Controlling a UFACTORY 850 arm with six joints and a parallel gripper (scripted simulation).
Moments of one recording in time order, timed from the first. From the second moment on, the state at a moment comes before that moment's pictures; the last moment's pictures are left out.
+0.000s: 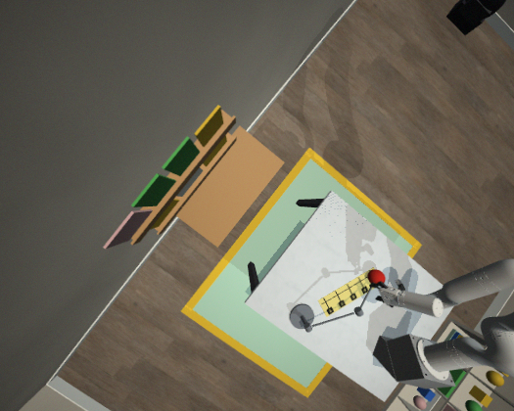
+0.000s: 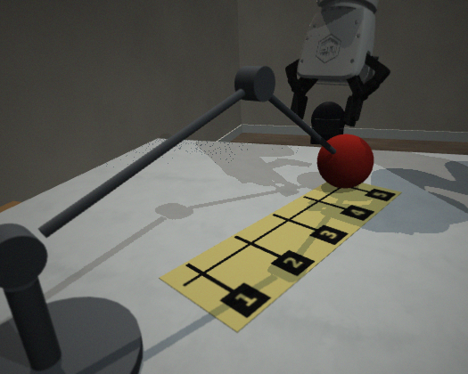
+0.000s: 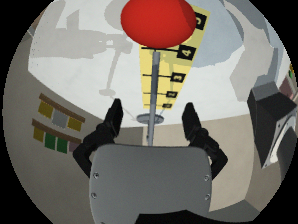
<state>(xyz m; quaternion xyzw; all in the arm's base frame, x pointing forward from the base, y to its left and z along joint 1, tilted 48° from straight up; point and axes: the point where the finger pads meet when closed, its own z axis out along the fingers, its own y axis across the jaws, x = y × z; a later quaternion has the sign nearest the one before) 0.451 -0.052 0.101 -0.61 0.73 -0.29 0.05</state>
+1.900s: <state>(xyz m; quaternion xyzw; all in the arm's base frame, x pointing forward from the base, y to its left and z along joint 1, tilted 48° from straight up) 0.404 -0.011 0.189 -0.61 0.73 -0.30 0.06</state>
